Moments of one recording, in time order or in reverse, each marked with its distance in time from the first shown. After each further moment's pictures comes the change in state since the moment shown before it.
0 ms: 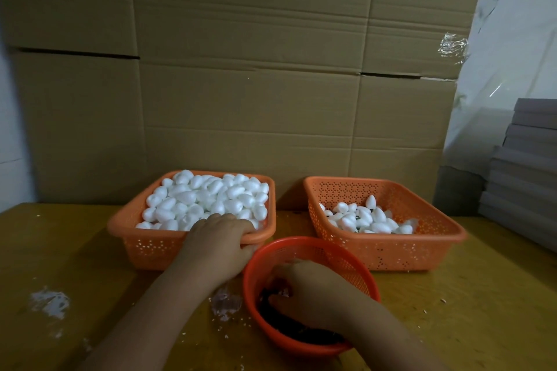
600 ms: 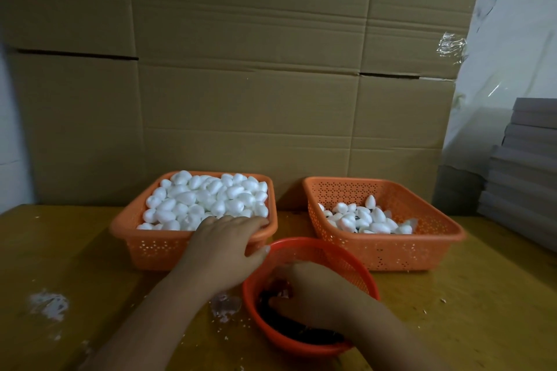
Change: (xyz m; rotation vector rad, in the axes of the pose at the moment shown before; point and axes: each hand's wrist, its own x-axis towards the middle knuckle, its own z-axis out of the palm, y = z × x) left_hand -0.001 0.003 0.005 -0.002 0.041 0.106; right_hand 0.000 -0.002 -0.004 0.018 -0.026 -0.007
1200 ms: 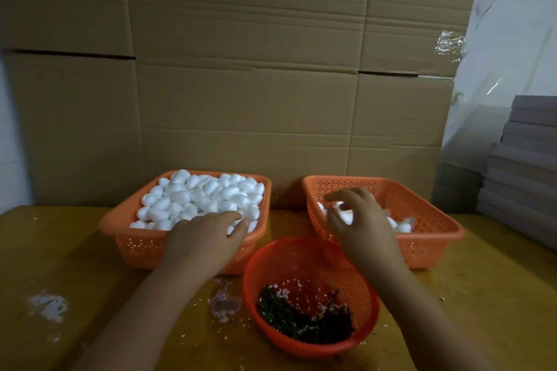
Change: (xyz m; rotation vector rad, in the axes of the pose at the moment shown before) left_hand 0.007 -0.014 -0.006 0.016 -0.025 -0.313; right_hand -0.008 0.039 -0.042 0.203 0.834 0.259
